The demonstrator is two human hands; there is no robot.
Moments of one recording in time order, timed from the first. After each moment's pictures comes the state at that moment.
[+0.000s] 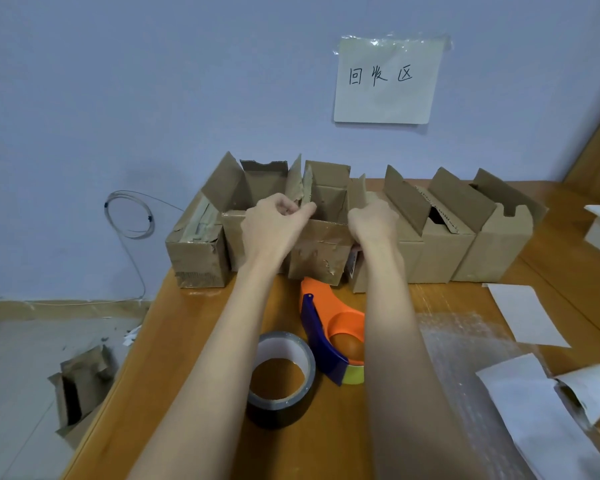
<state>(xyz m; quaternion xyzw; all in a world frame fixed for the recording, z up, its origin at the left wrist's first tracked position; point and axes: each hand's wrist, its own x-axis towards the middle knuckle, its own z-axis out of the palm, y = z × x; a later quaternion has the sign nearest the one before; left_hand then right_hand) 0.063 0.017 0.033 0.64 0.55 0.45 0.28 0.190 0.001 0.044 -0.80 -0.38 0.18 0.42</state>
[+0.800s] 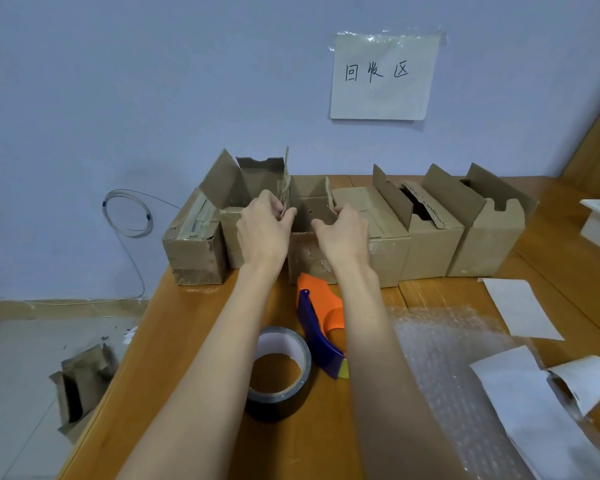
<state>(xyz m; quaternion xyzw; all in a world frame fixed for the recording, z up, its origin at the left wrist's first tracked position) 0.064 0.039 0.006 0.65 0.58 0.46 0.14 0.159 -0.011 0.023 -0.76 -0.45 0.15 0.45</state>
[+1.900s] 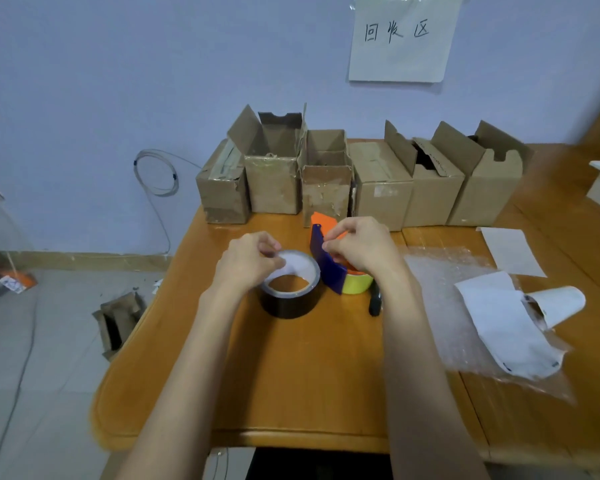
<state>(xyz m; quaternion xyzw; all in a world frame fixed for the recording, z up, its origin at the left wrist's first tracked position) -0.023 -0.083 -0.037 0.71 0.61 0.23 0.27 0.151 -0.129 -0.005 -0.73 -0.53 0.27 0.35</state>
